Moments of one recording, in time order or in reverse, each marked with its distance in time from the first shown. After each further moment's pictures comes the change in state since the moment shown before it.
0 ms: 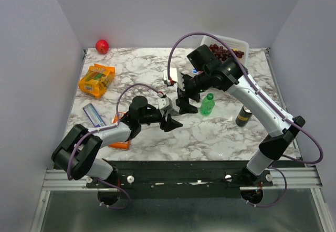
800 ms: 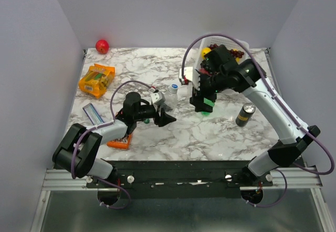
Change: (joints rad) left arm 0.131 0.016 -0.002 0.026 0.016 -0.060; right arm -0.065 -0.124 -0.134 -0.101 0.126 0.005
